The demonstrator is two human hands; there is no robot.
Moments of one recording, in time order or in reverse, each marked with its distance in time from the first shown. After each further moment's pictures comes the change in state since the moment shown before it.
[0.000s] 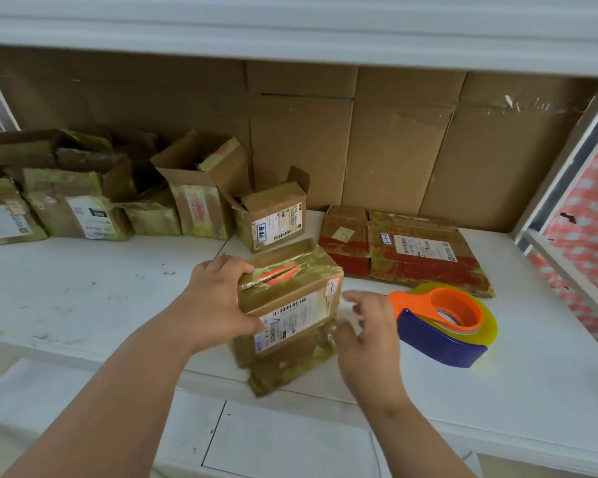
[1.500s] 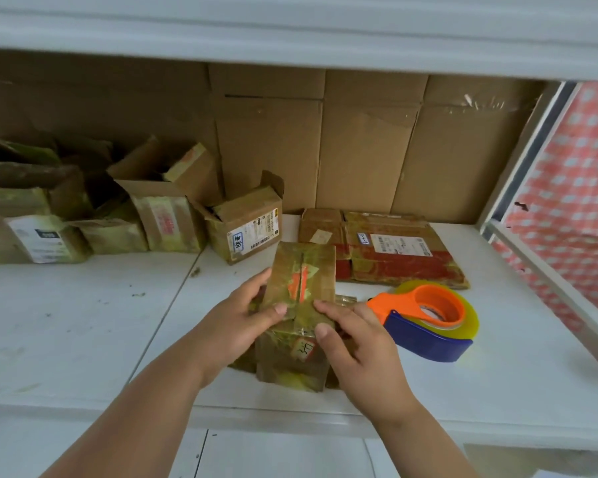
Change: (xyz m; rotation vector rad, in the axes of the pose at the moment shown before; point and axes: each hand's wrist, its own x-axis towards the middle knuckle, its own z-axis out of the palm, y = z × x) left_hand 0.020 0.008 0.032 -0.709 -0.235 0.019; right_hand 0.001 0.001 -0.012 -0.047 -0.113 -0.108
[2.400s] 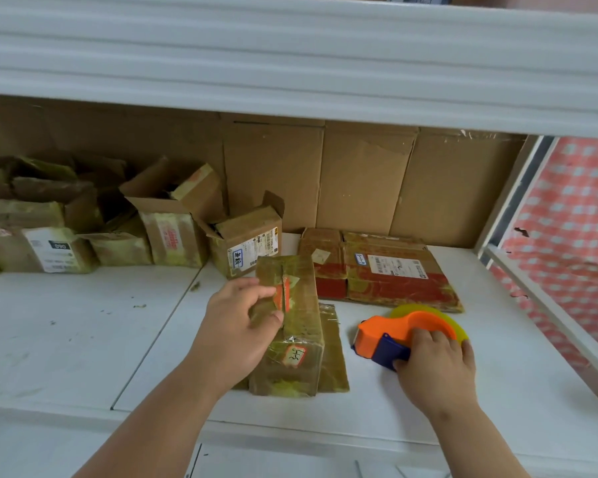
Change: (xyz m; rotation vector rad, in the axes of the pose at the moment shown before) left_hand -0.011 0.021 0.019 0.371 0.361 0.219; right_hand 0.019 0.055 -0.078 -1.021 -0.127 0.485
